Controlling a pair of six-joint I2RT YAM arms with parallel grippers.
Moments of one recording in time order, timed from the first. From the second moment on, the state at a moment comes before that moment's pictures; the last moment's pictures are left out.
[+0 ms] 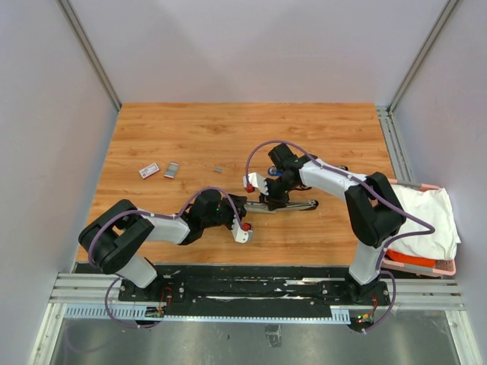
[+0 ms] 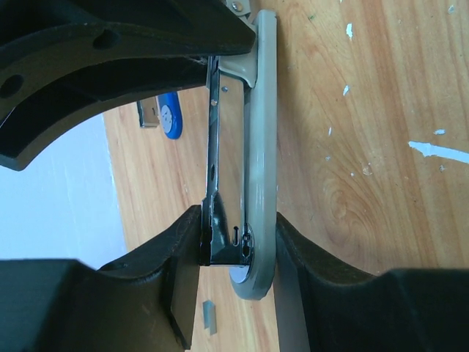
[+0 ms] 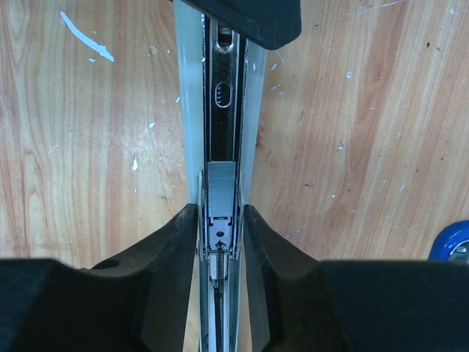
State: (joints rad) left arm -0.74 1.53 0.42 0.62 0.31 1.36; right arm 0.59 1.81 1.22 -0.68 -0.52 -1.03
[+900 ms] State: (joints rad) left arm -0.74 1.52 0.44 0.56 0.29 1.18; right arm 0.59 1.60 0.92 -0.39 -0.45 -1.05
